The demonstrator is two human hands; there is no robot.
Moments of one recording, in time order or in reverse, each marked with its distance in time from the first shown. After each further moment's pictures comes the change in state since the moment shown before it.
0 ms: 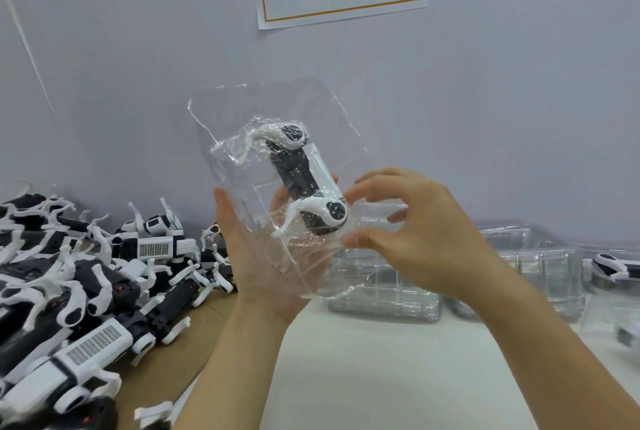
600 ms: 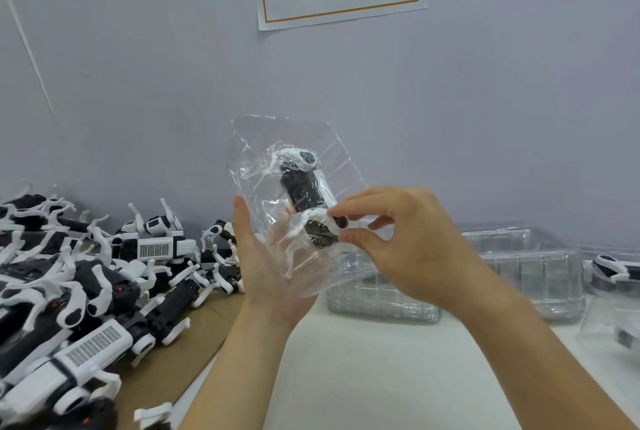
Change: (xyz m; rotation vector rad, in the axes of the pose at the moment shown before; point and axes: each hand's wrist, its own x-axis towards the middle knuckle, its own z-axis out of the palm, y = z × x) left_hand 0.002 -0.007 -0.004 -0.099 0.283 -0.060; right_hand -0.001 -0.002 0.012 -0.039 -0.025 -0.101
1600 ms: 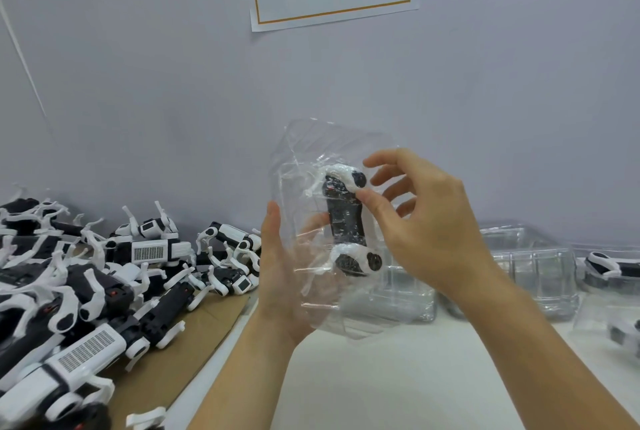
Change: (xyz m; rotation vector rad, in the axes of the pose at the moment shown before) left_hand 0.001 -0.015 -0.007 0.314 -0.205 0.022; right_hand 0.003 0.012 -0.010 0.070 0.313 0.013
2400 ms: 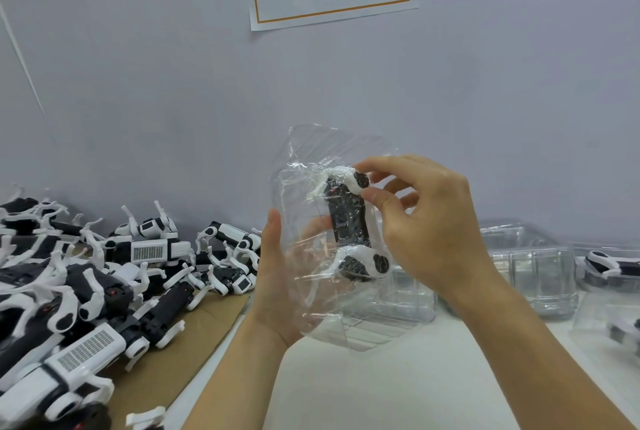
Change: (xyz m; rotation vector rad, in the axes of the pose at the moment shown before) left_hand -0.004 0.003 -0.007 0.065 -0.066 -0.050; right_hand 0.000 -0.002 0.003 -0.010 0.083 -0.090
